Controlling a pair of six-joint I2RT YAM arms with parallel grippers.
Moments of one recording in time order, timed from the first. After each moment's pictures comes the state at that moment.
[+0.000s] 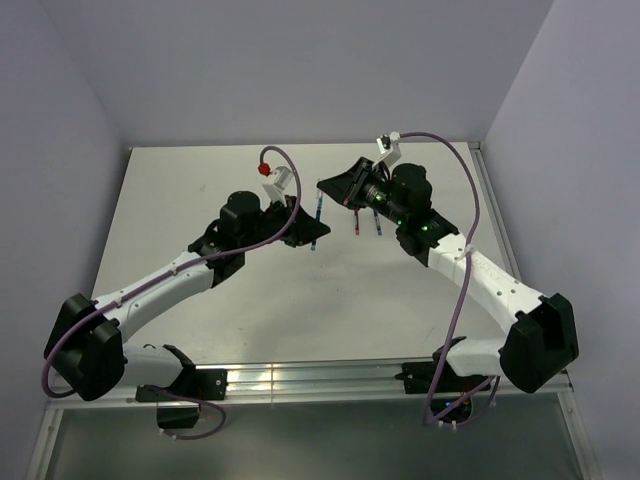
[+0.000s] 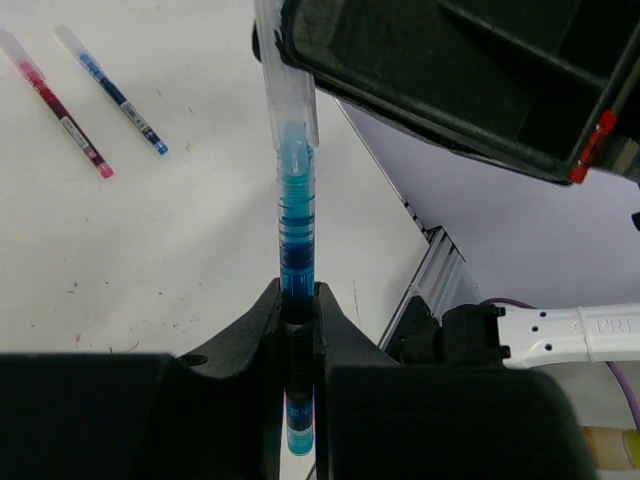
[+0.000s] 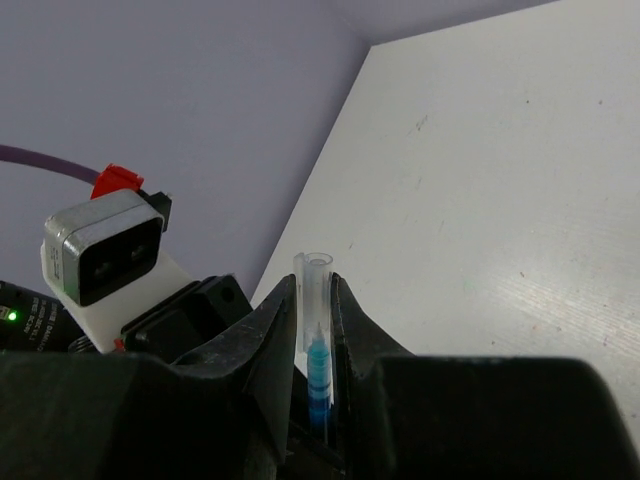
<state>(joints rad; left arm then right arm) -0.68 1.31 0.90 0.23 0.37 -0.67 0.51 1.28 1.01 0.19 -0.29 0.82</state>
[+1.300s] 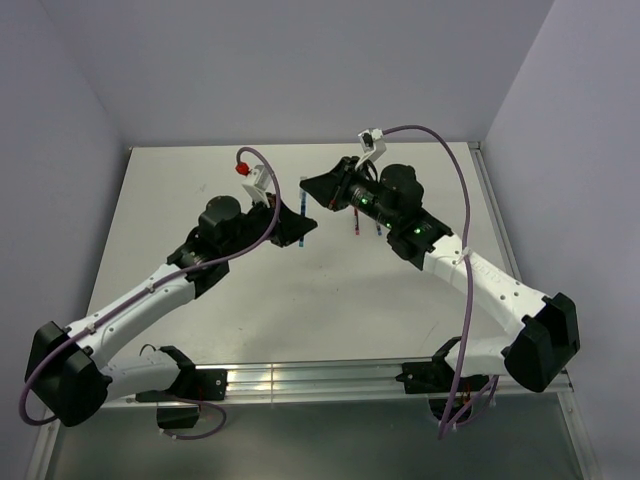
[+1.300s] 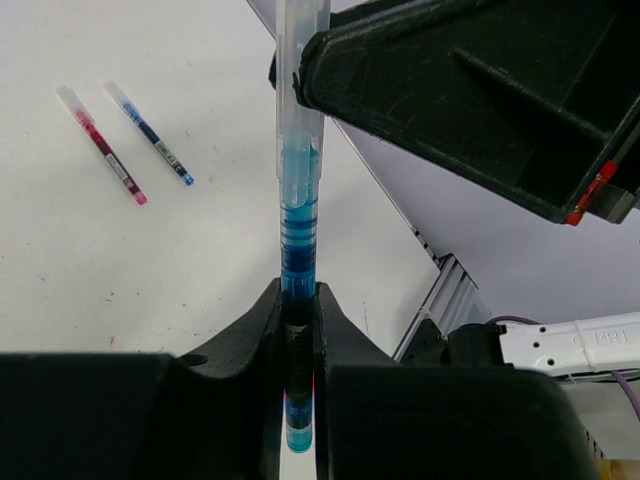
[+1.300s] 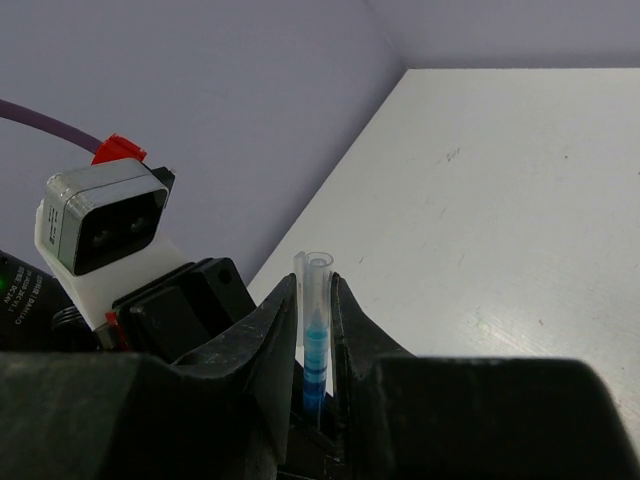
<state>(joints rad) -0.67 1.16 0.87 0.19 0.29 -0.64 0.64 1.27 1.07 0.19 -0.22 0.66</state>
